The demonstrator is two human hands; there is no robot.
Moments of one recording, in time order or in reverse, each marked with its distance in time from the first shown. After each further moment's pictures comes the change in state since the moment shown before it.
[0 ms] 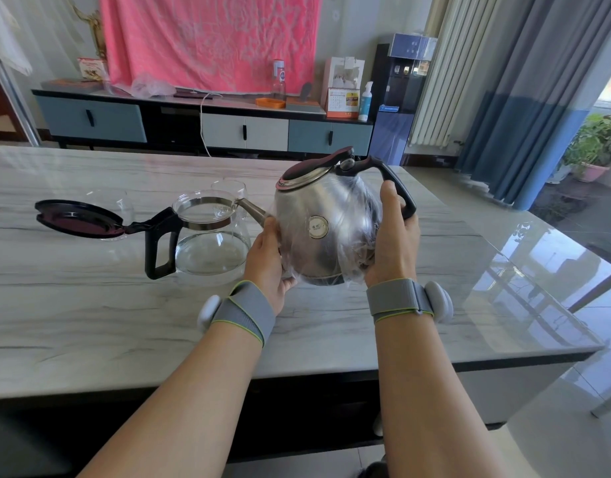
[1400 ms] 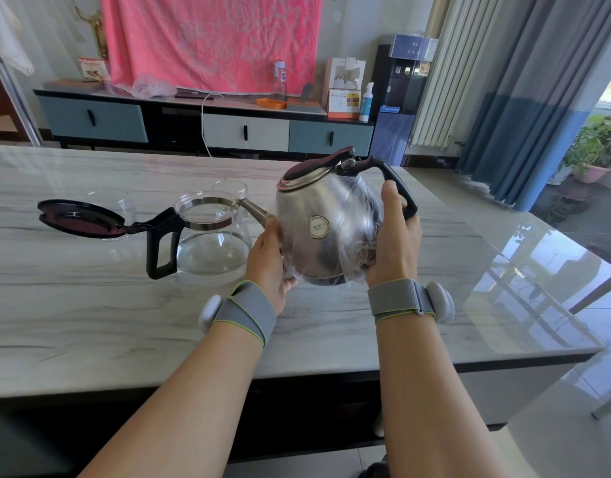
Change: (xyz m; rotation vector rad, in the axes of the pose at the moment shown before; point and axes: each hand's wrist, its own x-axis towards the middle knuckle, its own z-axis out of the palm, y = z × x) left_hand -0.002 0.001 -0.001 0.000 -0.020 0.005; right_hand 0.008 0.006 0.000 -0.012 -0.006 0.004
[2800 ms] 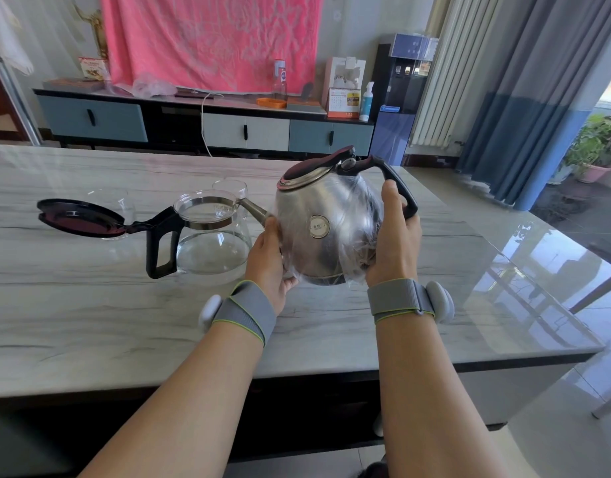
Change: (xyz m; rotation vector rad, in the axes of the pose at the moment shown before) left_hand -0.001 0.001 0.001 -0.008 0.001 -0.003; right_hand -0.002 -0.002 -0.001 -0.037 0.009 0.005
